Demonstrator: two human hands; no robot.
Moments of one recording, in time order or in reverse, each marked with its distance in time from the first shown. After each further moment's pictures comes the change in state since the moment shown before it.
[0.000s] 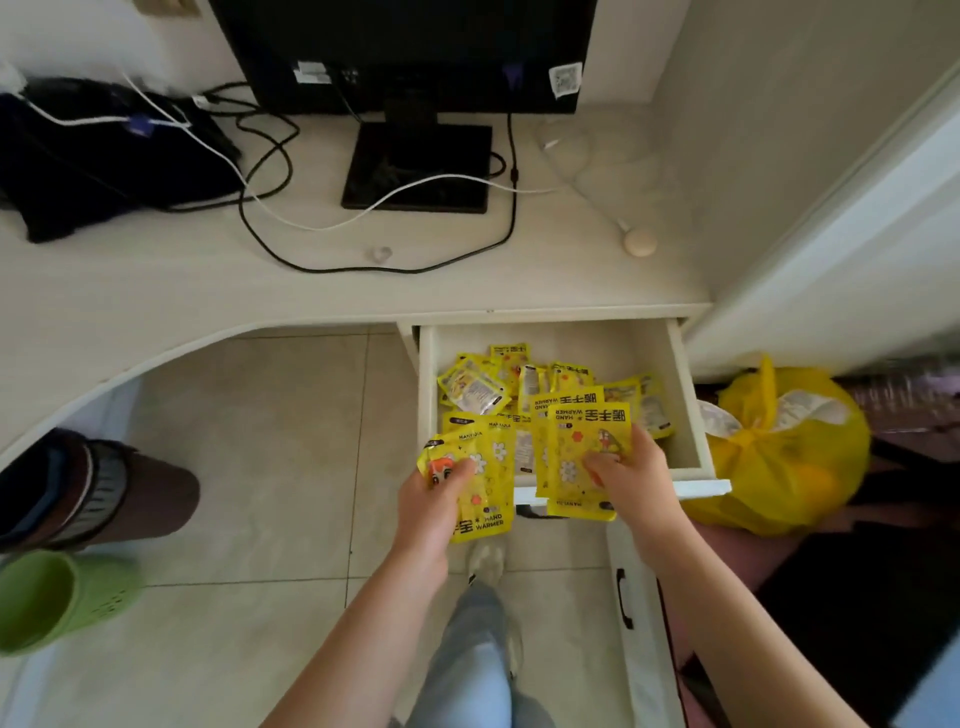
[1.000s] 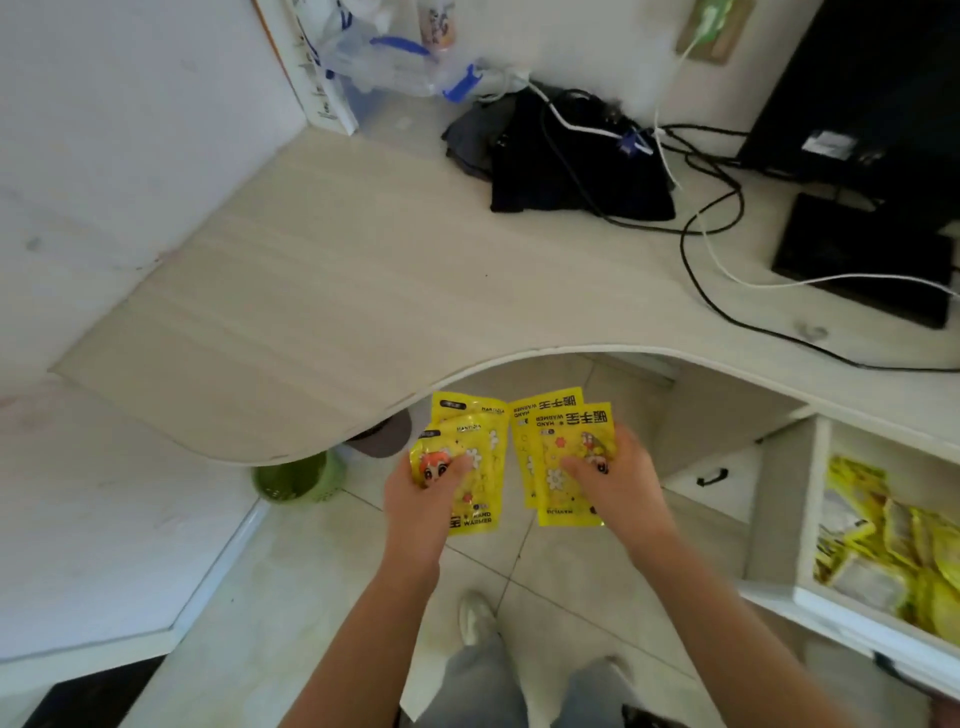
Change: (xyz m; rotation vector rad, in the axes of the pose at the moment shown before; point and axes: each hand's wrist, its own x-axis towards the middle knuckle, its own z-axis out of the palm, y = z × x) left_hand -0.007 0.065 -0.454 -0.279 0.435 0.248; right_hand -0.169 -0.137 0.435 -0.258 -0.438 -0.276
